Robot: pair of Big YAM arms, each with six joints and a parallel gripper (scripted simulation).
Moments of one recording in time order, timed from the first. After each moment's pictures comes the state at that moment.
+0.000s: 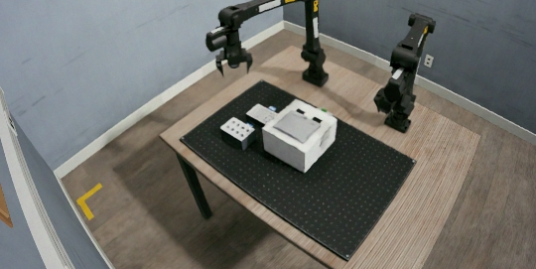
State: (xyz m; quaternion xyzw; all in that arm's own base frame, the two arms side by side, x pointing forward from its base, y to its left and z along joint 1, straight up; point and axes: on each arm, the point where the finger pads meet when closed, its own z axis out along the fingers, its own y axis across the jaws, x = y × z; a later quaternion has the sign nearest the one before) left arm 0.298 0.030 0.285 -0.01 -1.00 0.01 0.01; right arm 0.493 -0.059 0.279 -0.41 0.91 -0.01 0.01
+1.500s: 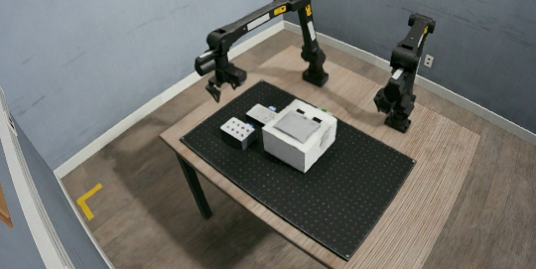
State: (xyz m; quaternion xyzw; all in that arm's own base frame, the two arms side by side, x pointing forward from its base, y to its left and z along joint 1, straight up) left arm 0.299 0.031 0.285 -0.01 -1.00 0.01 0.01; right arm 0.553 -0.061 0.208 -0.72 0.69 -0.01 0.00
